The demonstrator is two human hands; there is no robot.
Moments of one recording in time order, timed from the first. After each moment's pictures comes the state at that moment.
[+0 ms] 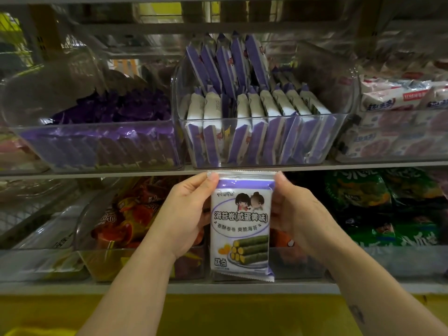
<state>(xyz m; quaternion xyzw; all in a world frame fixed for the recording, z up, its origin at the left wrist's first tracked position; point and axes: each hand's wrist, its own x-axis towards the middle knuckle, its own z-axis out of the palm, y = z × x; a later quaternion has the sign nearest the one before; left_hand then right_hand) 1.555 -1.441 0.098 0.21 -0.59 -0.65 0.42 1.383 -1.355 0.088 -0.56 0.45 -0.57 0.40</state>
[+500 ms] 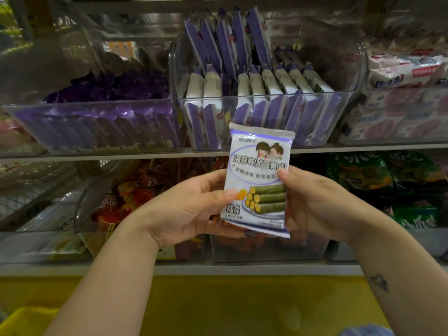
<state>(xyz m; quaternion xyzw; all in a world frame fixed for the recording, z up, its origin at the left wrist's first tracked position) 1.574 -1.446 0.096 0.13 -0.64 -0.74 0.15 1.364 -1.342 0.094 -0.52 0.41 -0.52 0.55</state>
